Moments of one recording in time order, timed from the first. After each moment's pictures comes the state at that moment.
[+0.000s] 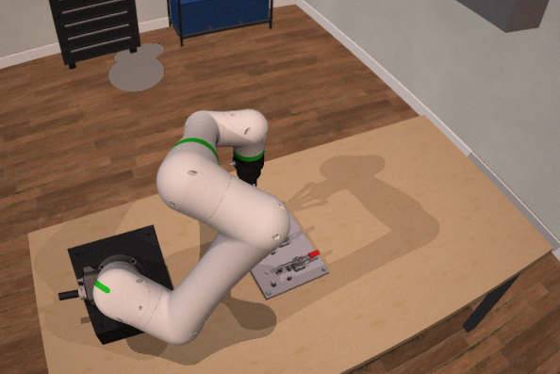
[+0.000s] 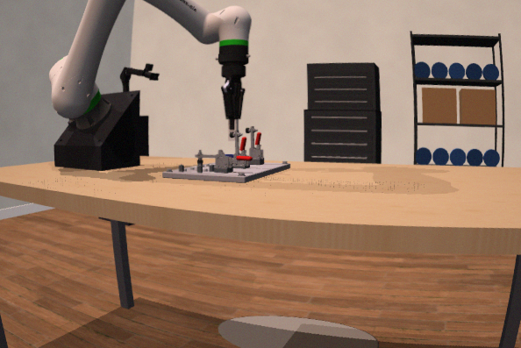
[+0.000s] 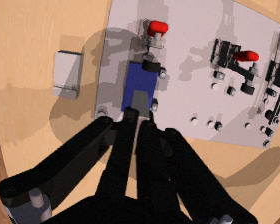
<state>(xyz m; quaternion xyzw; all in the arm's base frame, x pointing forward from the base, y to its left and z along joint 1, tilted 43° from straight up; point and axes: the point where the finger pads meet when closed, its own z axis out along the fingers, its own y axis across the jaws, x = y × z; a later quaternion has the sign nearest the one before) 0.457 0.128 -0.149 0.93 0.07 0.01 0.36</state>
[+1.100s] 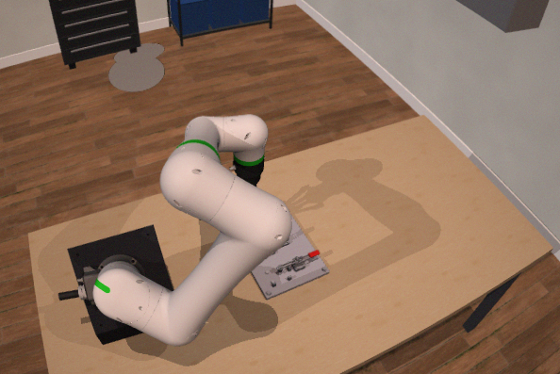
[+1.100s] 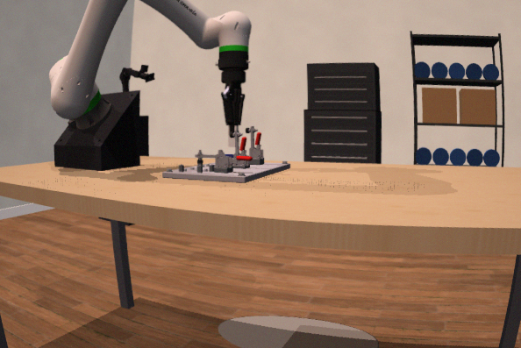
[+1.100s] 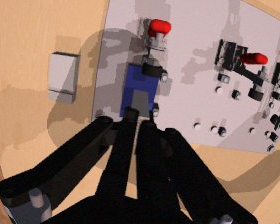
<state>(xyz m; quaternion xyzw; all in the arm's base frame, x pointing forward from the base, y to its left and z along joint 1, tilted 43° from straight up) 0.458 0.115 -0.163 0.93 0.07 0.01 0.36</state>
